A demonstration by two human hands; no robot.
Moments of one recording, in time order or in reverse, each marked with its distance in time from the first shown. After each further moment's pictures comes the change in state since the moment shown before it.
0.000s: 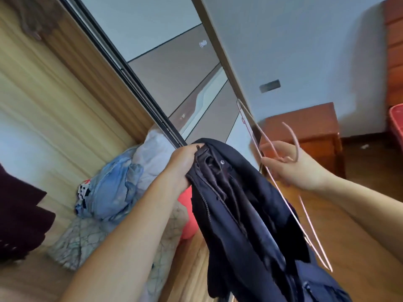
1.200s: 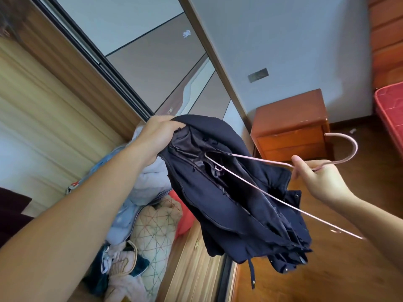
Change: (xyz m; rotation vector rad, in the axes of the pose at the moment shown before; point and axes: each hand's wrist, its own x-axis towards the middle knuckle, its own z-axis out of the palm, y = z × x) left_hand 0.014 0.047 -0.010 0.505 -0.004 0.319; right_hand -0.040 0.092 -0.028 -0.148 0.391 0.055
